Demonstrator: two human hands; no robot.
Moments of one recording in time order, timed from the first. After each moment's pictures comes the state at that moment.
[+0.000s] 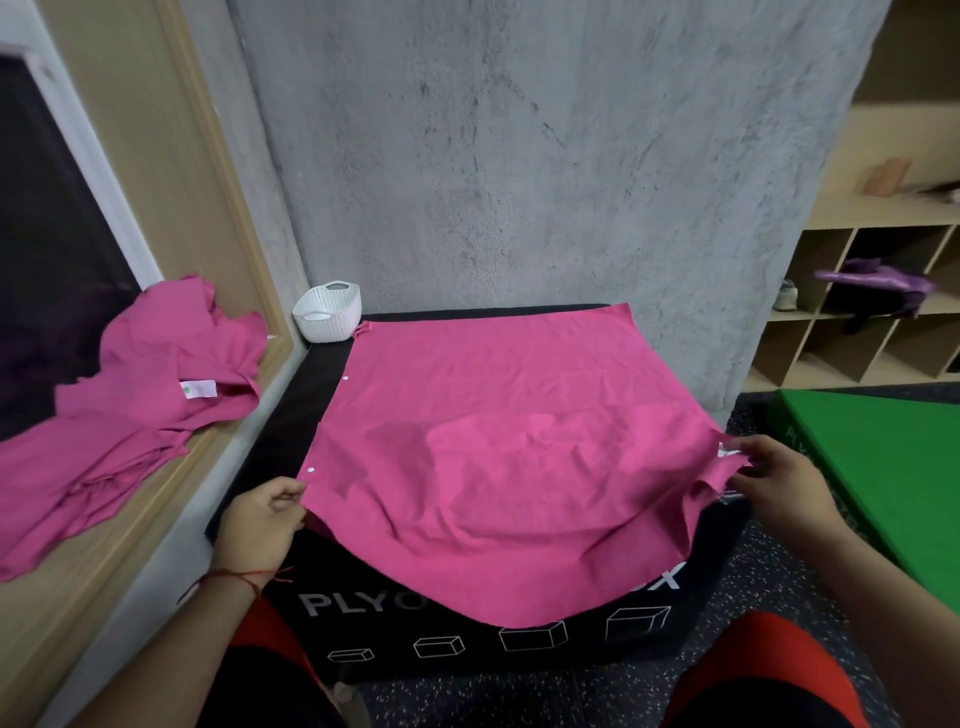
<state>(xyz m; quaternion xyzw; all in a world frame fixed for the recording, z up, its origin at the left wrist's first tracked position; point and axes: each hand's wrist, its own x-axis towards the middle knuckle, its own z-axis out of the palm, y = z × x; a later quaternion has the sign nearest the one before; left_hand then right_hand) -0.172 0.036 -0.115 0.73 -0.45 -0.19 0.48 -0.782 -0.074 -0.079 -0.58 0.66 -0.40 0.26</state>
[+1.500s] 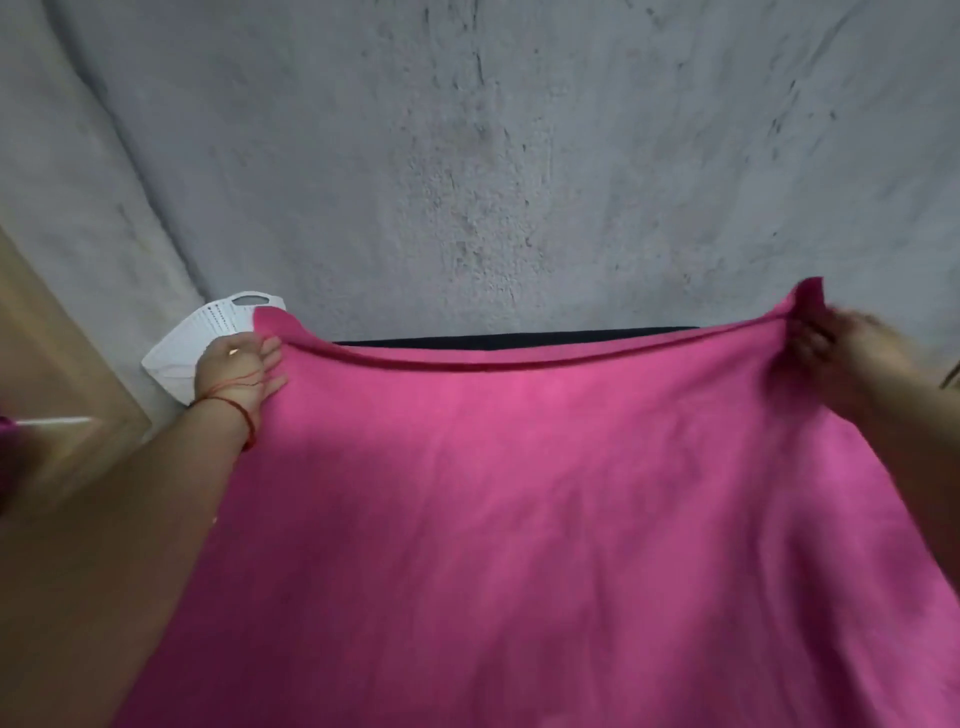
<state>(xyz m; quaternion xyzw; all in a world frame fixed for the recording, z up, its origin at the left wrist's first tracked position) -0.065 -0.535 -0.089 0.63 -0.29 -0.30 0.65 -0.750 -0.660 -0.099 -0.57 0.59 -0.52 0.23</state>
